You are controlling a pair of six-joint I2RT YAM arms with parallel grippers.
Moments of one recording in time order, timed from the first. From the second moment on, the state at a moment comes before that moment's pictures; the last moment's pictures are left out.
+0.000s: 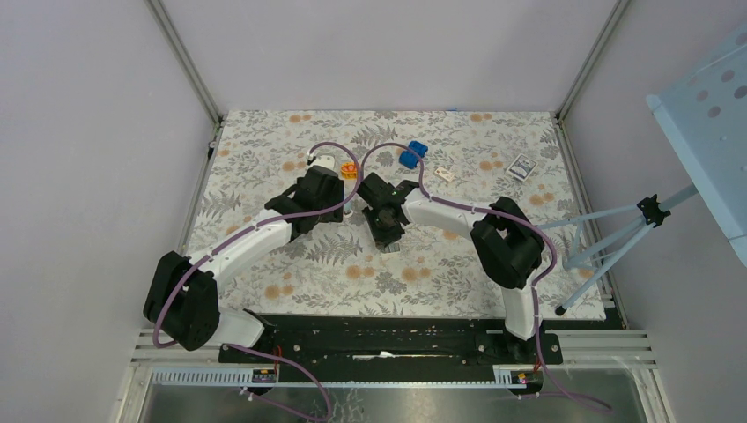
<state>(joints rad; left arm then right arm) -0.56 1.38 0.95 -0.39 -0.34 -0.35 0.85 1.99 1.46 -0.71 0.01 0.47</state>
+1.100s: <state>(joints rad) -0.56 1.38 0.95 -0.39 -0.34 -0.35 0.85 2.02 1.46 -0.72 0.01 0.45</state>
